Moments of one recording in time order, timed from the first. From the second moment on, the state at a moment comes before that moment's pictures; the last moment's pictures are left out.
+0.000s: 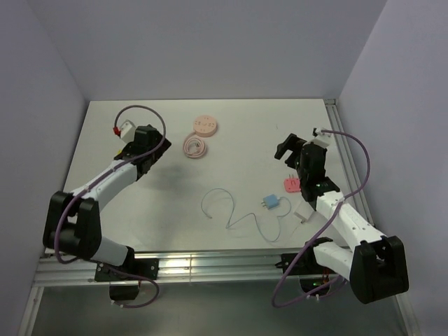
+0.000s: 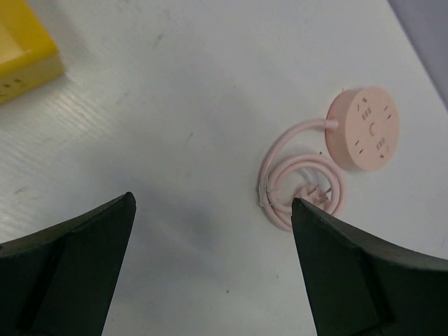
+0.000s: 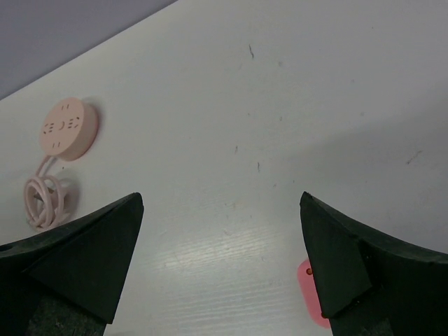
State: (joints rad) left arm -0.28 1.42 0.91 -0.18 -0.39 -0.98; right arm 0.20 1.05 0.56 0.15 0.24 0.51
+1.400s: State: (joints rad) left arm -0.48 2.04 1.39 -0.38 -0.46 -1.02; right arm 0.20 1.12 0.59 0.11 0.17 0.54
